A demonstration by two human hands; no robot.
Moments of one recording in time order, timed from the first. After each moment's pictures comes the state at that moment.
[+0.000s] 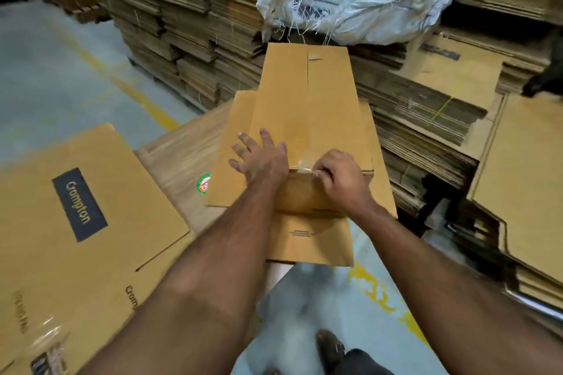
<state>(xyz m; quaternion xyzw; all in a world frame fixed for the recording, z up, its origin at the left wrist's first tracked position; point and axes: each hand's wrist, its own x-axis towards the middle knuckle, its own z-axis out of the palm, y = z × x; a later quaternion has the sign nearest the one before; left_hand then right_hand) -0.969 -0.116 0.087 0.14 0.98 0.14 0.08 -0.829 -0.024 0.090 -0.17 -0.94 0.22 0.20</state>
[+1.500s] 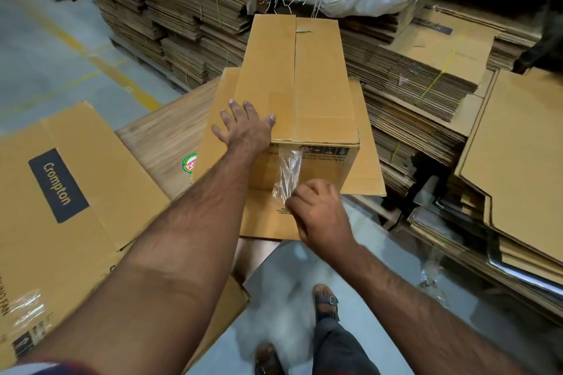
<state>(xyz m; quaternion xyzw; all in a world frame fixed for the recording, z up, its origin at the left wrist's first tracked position) -0.974 -0.116 0.096 0.20 0.97 0.10 0.11 -0.757 -0.102 0.041 -0.07 -0.95 0.05 0.29</state>
